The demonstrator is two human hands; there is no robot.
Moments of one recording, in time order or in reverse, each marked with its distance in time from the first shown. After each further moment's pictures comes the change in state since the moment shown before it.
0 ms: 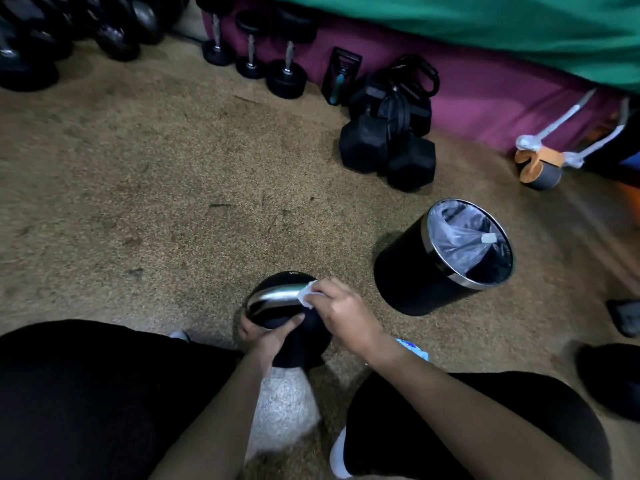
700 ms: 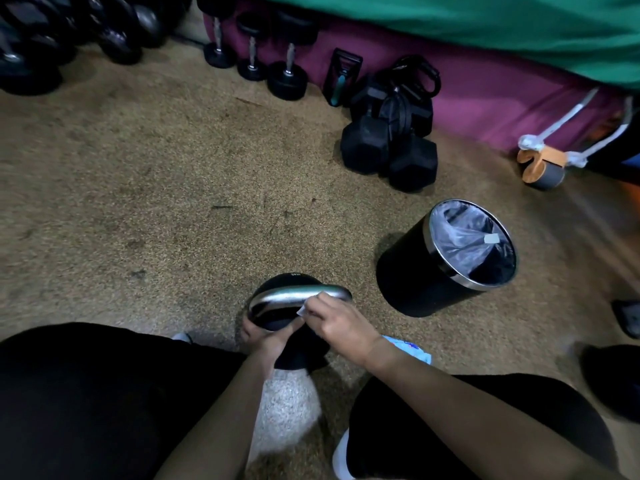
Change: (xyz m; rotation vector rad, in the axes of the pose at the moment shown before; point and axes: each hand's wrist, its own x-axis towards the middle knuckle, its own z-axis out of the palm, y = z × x) left_hand -0.005 0.005 -0.004 0.052 0.003 -0.004; right_hand -0.007 0.001 0.014 -0.107 -0.027 -0.170
